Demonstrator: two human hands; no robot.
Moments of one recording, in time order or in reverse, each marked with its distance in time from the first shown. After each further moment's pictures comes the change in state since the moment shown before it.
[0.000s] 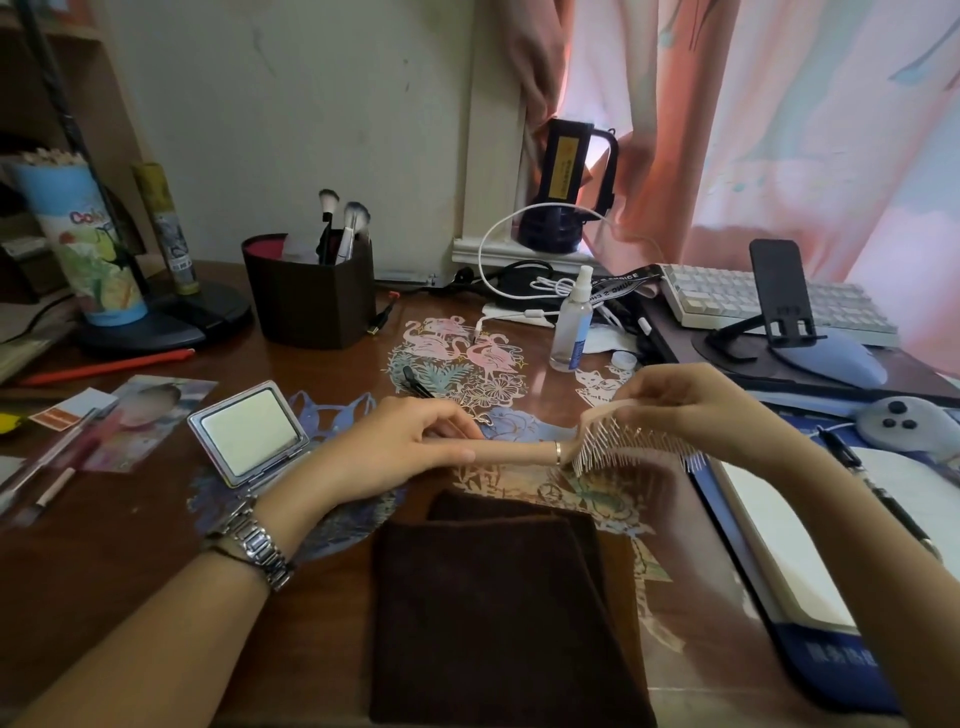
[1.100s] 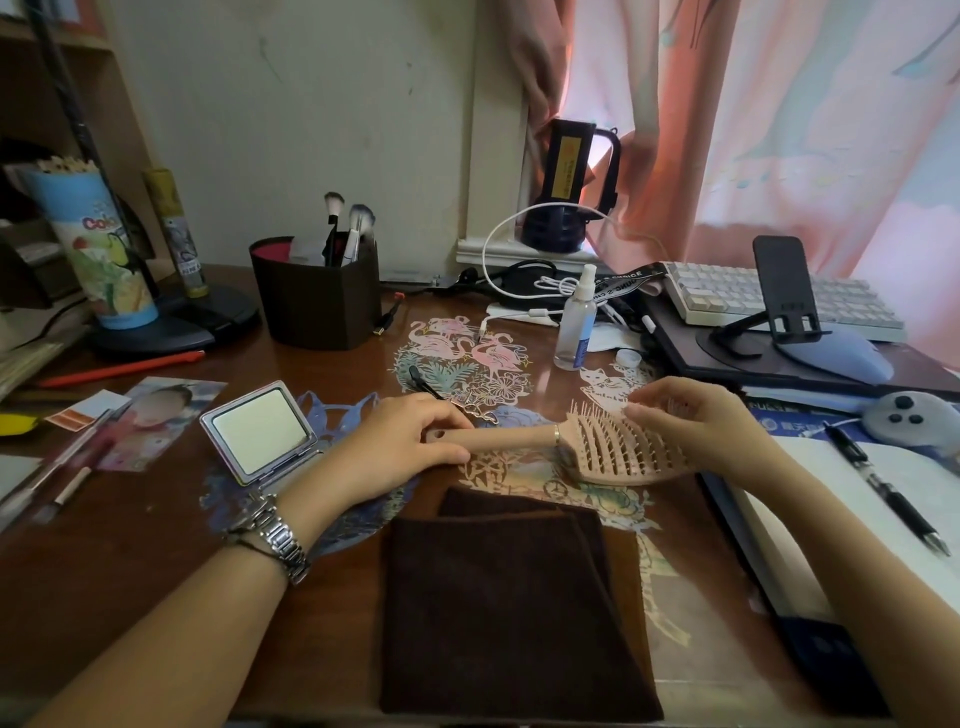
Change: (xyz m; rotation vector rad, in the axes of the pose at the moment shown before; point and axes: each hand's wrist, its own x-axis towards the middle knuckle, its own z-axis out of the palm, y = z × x) left_hand 0.002 -0.008 0.003 0.196 0.106 -0.005; right_hand -0.004 0.032 0.011 -0.140 0.216 0.117
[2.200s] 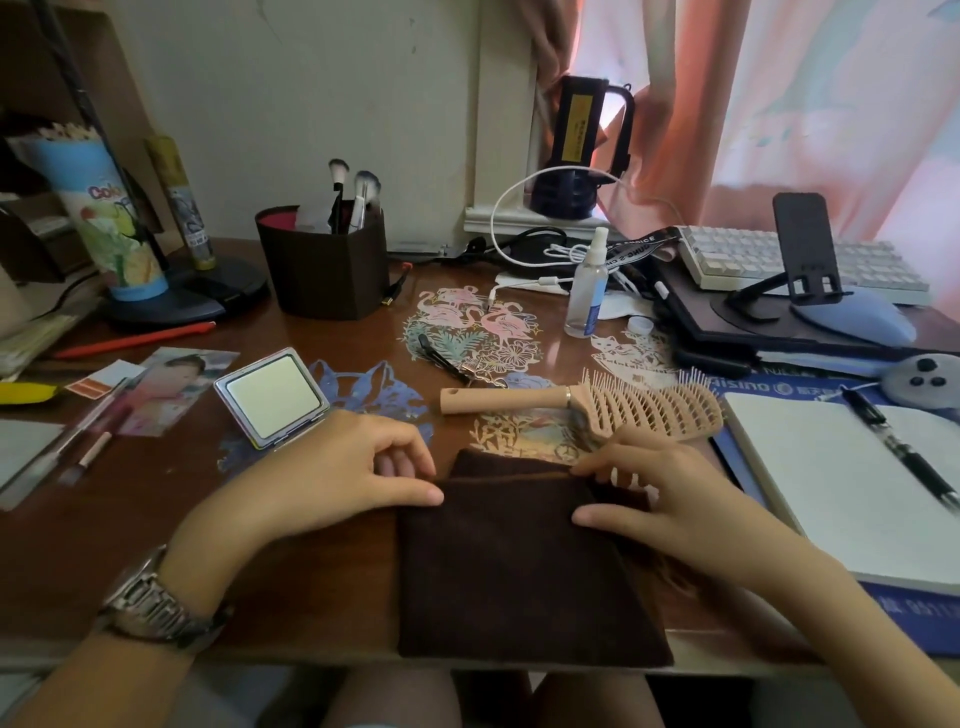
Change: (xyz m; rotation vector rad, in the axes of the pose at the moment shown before) left_hand -0.071 0.007 -0.023 -0.081 -0.146 -0.106; right_hand -0.077 -0.043 0.040 -0.233 -0.253 -0.315
